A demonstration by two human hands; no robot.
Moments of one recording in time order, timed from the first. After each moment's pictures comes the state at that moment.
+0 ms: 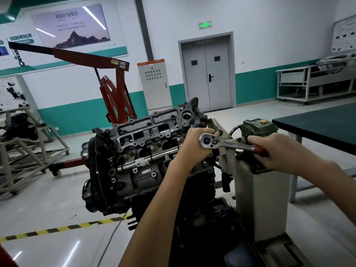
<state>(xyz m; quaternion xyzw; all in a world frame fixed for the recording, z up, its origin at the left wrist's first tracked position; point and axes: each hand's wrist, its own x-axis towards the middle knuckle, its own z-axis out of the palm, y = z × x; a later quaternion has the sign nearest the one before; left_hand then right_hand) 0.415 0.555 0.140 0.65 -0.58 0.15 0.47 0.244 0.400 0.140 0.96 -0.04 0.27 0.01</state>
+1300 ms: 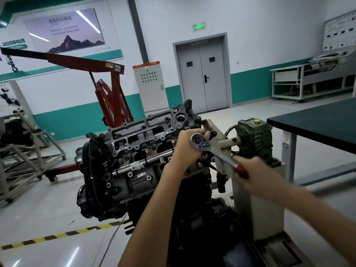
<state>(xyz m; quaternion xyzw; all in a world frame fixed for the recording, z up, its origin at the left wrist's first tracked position) 0.412 0.553 0.143 0.67 -0.53 0.14 0.50 0.255 0.430 0.089 0.94 -0.05 0.26 -0.20</state>
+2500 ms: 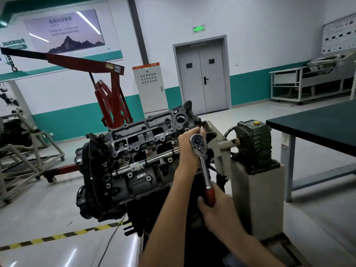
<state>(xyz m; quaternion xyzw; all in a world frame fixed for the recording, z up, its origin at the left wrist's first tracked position) 0.401 0.537 0.133 0.64 -0.43 0.17 0.61 0.280 0.535 0.040 0.79 -0.11 0.34 -0.51</state>
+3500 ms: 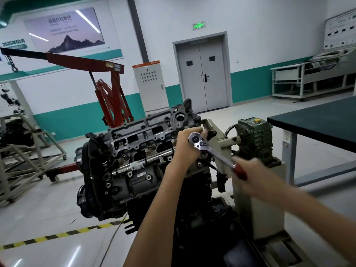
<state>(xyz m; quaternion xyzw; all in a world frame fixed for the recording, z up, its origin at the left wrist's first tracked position) 0.404 0.552 0.142 0.67 -0.51 0.13 0.53 0.253 0.435 0.089 0.94 -0.05 0.28 -0.21</state>
